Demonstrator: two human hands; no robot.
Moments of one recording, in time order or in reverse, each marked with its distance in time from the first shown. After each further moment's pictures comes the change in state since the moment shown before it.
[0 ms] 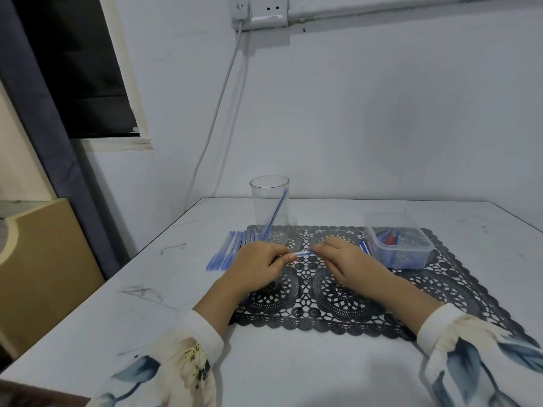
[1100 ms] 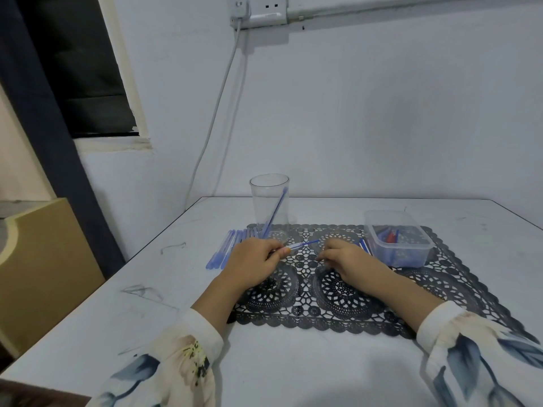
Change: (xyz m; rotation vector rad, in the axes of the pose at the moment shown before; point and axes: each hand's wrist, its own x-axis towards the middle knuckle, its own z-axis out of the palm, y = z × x) left_hand 0.000 -0.001 -0.004 0.027 0.058 -0.098; right_hand 0.000 0.015 0.009 0.016 -0.123 0.110
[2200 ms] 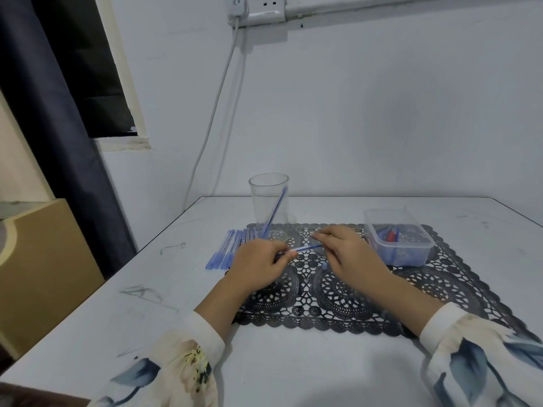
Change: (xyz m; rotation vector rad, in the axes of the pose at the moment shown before) left_hand -0.001 0.012 0.003 0.070 0.019 0.037; right_hand 0.001 -0.021 -0.006 -0.048 0.398 -0.059
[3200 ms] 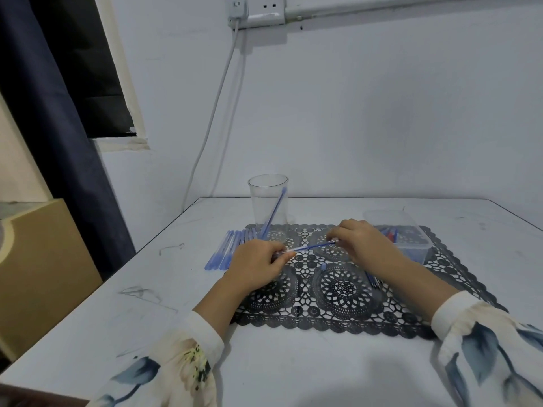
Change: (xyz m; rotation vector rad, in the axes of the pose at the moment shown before) left_hand 0.001 -0.005 0.001 -0.004 -0.004 -0.003; right_hand 0.006 0.036 -0.017 -0.151 -0.134 -0.025
